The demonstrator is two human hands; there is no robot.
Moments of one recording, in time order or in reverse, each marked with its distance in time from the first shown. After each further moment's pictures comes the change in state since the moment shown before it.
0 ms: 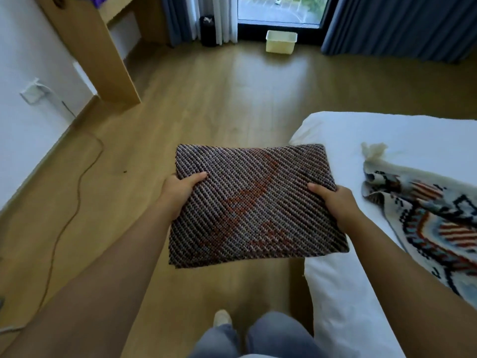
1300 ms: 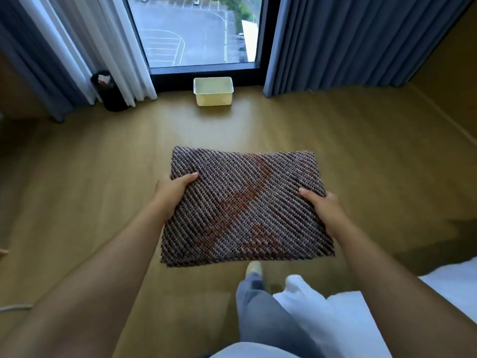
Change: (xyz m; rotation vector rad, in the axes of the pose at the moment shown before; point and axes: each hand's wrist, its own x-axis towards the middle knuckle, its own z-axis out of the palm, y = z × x) left_hand 0.770 0.550 0.501 0.185 -0.267 0.073; right_hand 0.857 -0.458 -0.004 0.165 0.258 0.096
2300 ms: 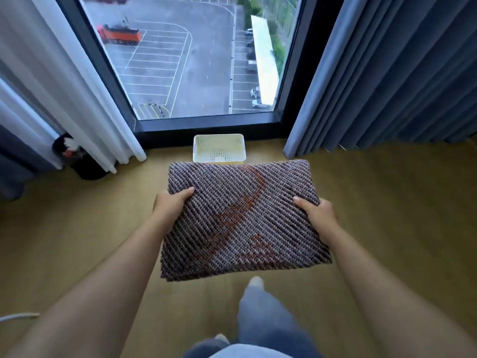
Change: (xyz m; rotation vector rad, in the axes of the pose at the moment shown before) left_hand 0.675 0.383 0.127 0.018 0.100 -0.075; right_hand 0.660 -0.400 0.248 -0.156 0.021 -0.020
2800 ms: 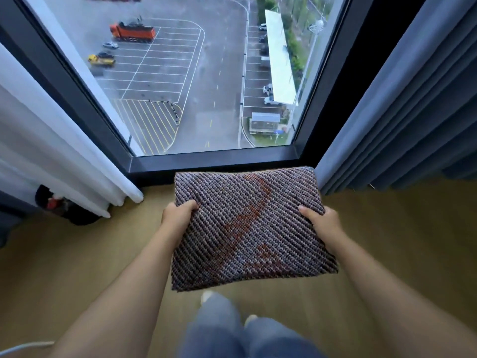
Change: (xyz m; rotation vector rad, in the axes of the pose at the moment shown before) left_hand 0.282 0.185 0.101 0.010 0.059 -0.112; right_hand 0.312 -0.178 0.081 -0.041 -0.050 0.010
